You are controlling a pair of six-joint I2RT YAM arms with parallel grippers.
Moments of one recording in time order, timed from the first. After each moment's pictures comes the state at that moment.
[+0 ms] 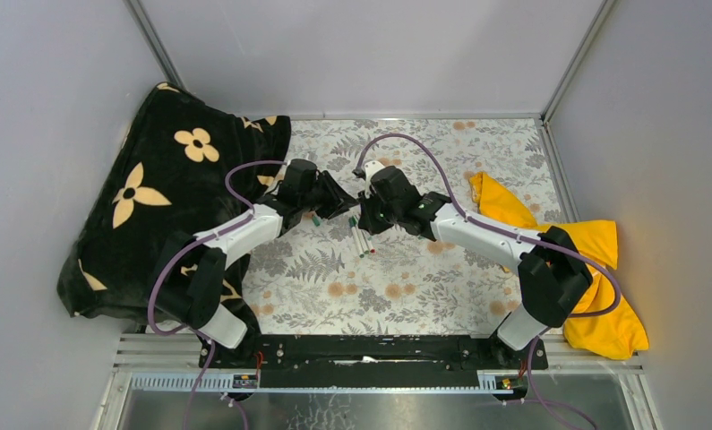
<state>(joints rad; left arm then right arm) -0.44 1.56 0.92 0.01 0.28 -1.03 0.80 1.62 1.16 -0.30 -0.07 0.27</state>
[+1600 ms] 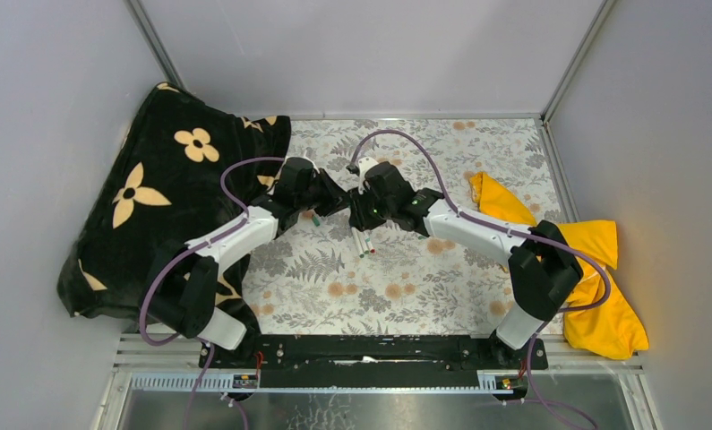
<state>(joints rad) -0.45 1.50 0.92 0.01 0.29 -1.02 0.80 1.67 1.21 -0.27 -0.10 0.28</state>
